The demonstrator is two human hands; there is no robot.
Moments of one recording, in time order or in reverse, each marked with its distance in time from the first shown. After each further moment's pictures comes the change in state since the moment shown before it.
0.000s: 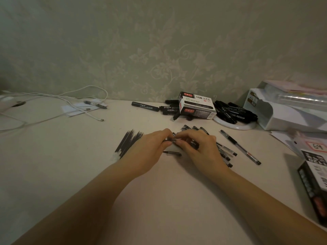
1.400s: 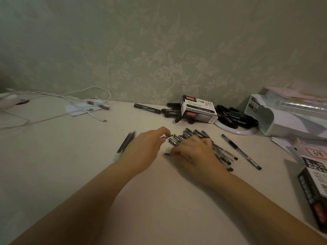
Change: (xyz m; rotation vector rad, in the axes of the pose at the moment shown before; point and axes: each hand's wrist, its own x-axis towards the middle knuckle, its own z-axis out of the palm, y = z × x) left_hand -0.001 -0.013 -0.004 0.028 0.102 -0.040; right_hand -0.005 0.007 0.005 -0.356 -0.190 -0.285
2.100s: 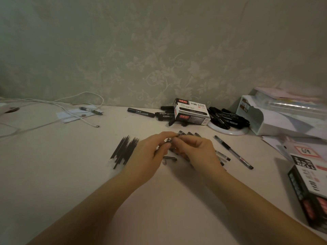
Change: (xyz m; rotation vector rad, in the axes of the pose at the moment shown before) left_hand -0.003 0.013 0.016 -0.284 0.118 0.113; right_hand 0.009 -0.017 -0.018 0.998 0.188 0.678
